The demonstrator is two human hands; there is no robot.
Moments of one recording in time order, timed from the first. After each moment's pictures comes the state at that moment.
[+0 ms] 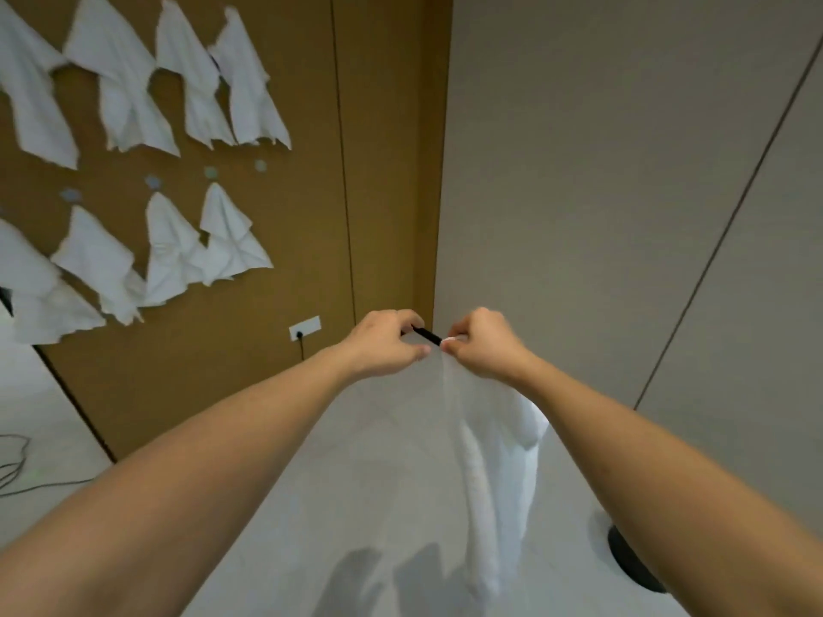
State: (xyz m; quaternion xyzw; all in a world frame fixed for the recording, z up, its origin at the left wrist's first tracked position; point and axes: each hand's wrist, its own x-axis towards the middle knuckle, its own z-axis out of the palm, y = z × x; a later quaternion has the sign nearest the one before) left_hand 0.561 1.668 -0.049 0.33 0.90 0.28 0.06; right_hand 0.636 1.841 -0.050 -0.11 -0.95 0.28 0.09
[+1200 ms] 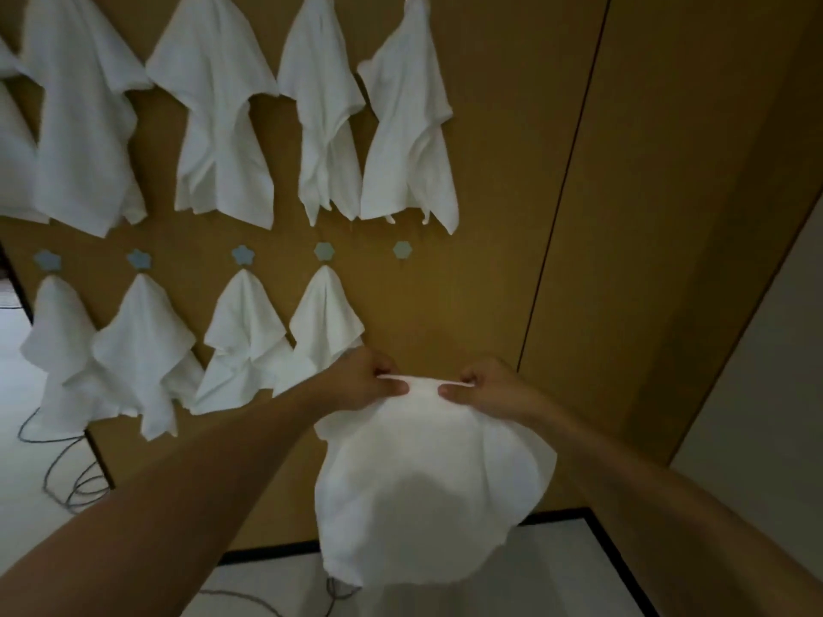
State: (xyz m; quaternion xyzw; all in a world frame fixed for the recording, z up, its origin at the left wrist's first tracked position) left_hand -0.193 1.638 -0.058 0.08 0.94 0.32 -0.02; right_hand -0.234 1.874 -0.054 0.21 -0.91 0.35 -0.10
